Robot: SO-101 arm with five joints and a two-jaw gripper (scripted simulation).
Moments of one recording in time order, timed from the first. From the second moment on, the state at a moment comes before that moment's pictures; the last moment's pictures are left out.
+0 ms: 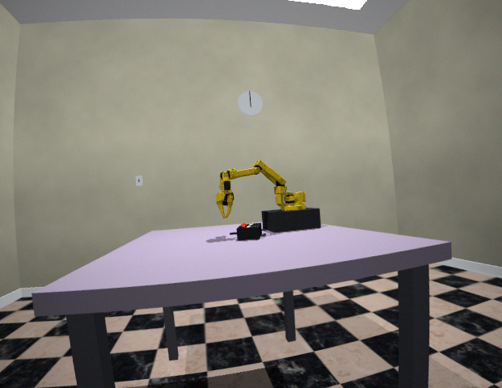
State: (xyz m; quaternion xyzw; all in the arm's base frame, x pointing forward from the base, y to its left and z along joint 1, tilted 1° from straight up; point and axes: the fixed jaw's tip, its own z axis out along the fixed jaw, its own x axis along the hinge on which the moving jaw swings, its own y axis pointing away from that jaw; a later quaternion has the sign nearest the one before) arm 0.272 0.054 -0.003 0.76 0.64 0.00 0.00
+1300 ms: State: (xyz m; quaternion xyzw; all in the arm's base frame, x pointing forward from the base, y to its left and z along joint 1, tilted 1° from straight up) arm 0.208 0.067 -0.017 0.72 0.69 0.00 0.00
